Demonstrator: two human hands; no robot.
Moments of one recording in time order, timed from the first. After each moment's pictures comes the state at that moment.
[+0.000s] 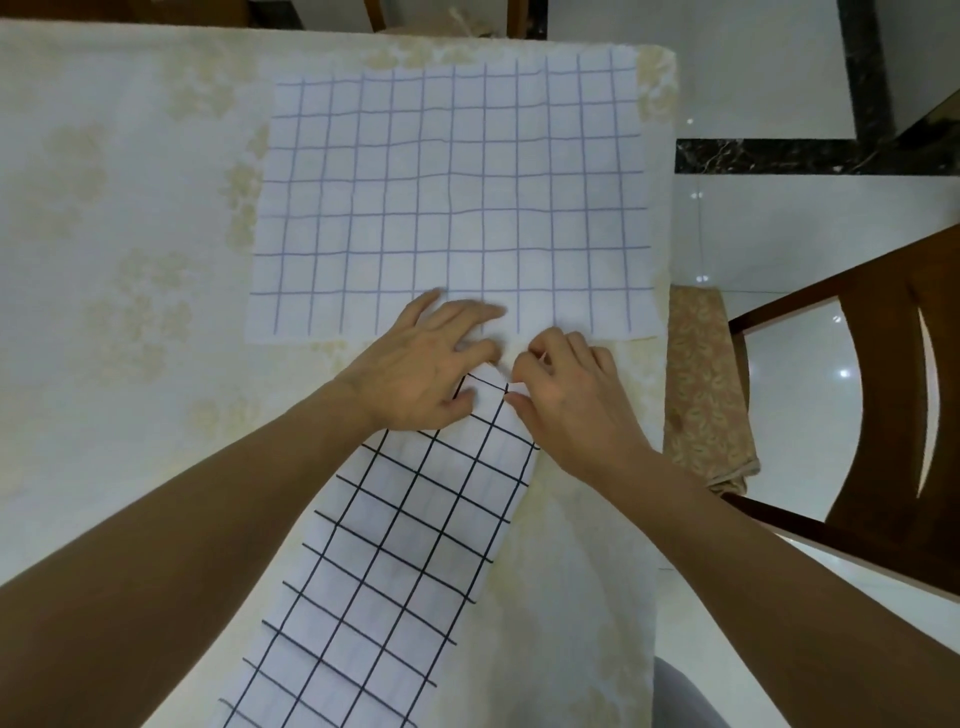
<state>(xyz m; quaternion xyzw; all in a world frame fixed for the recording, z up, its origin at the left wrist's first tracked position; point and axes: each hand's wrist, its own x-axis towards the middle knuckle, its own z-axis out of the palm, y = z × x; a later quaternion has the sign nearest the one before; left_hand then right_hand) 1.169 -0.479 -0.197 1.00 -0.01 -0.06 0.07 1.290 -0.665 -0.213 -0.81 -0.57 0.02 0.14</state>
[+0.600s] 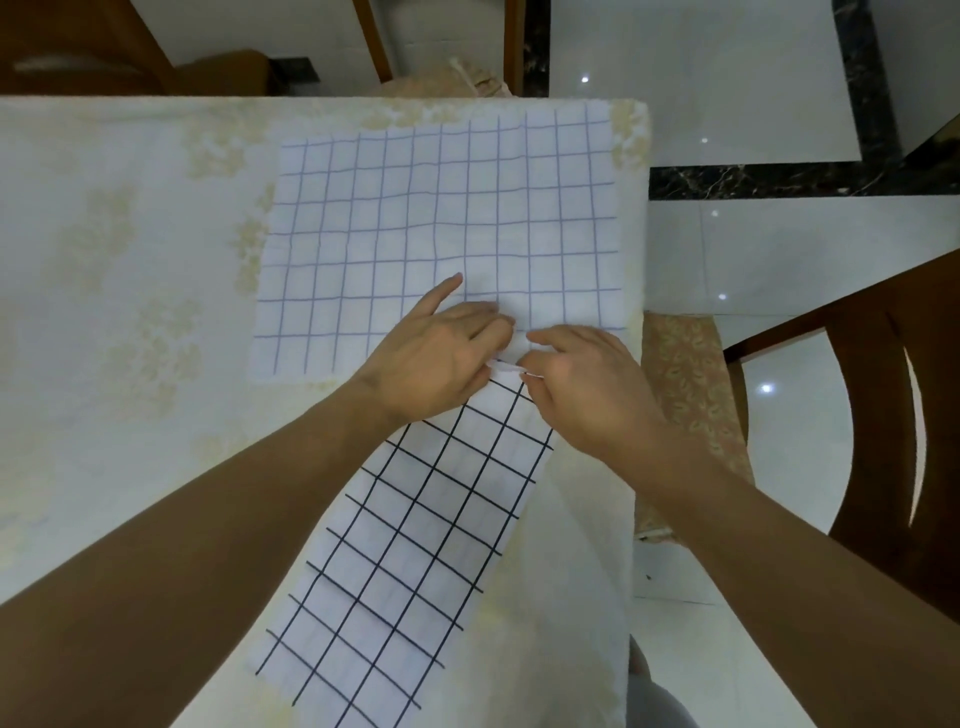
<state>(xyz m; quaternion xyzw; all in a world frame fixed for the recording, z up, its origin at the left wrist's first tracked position) 1.228 -0.486 -0.161 1.00 0.00 0.00 0.02 1.355 -0.656 -0.186 -0.80 -0.56 0.08 0.17</state>
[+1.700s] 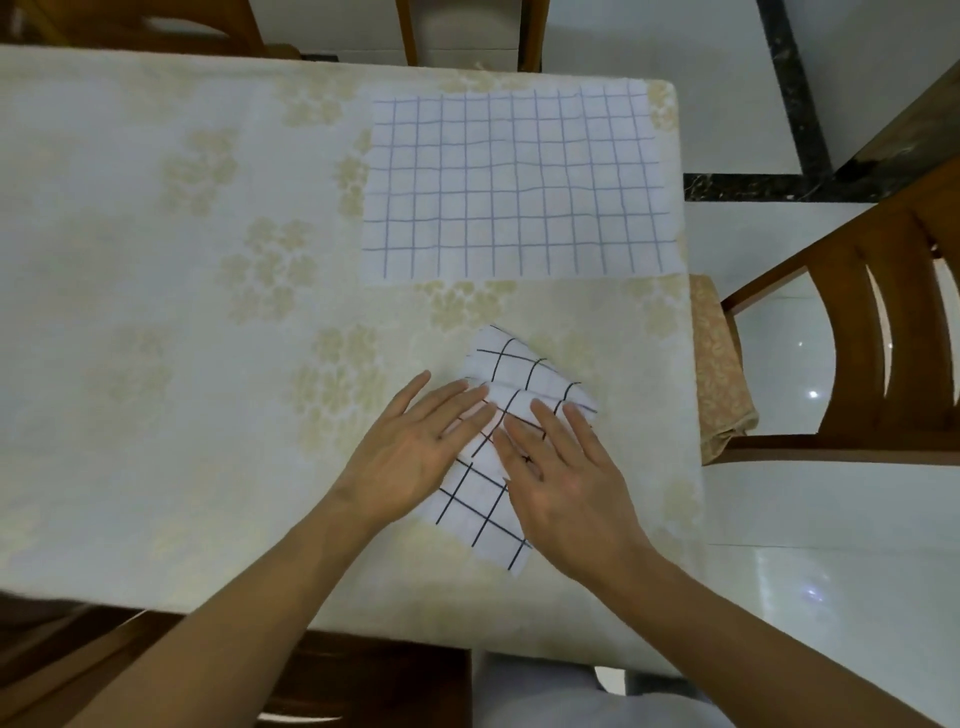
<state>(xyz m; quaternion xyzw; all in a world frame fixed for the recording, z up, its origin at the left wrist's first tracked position) 0.945 -0.553 -0.160 1.00 0.02 0.04 0.03 1.066 -0.746 -0.164 -0.78 -0.61 -0.11 0.11</state>
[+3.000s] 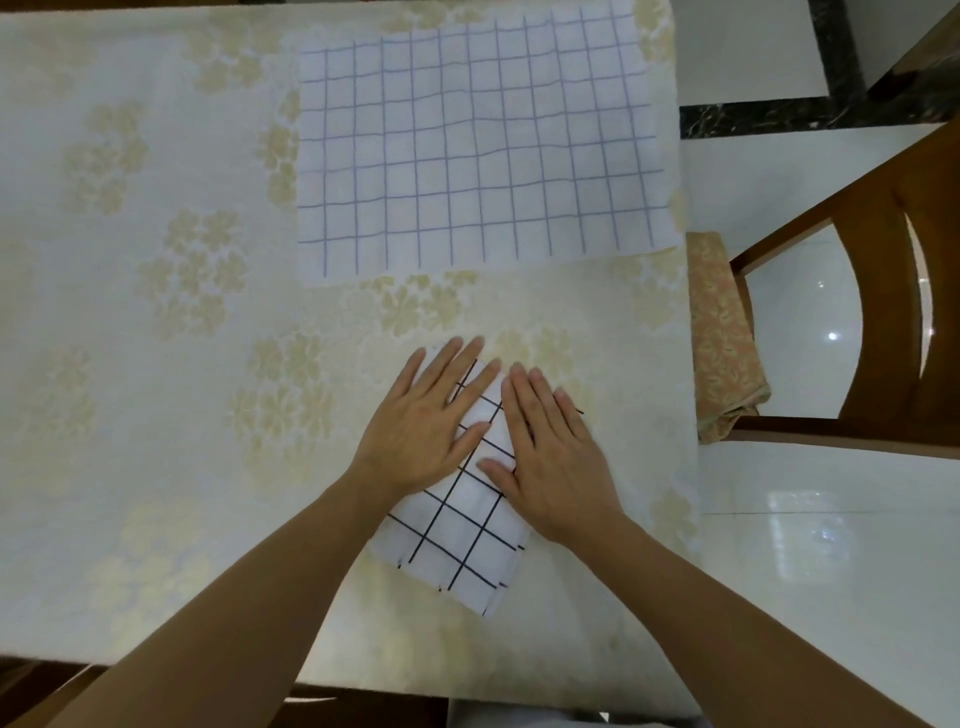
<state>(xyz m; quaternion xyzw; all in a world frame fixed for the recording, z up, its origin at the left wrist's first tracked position) 1.029 -0.547 -0.227 0.99 0.09 -0.09 0.05 1.127 -0.726 -0.237 -0.84 -0.53 0.11 0.05</state>
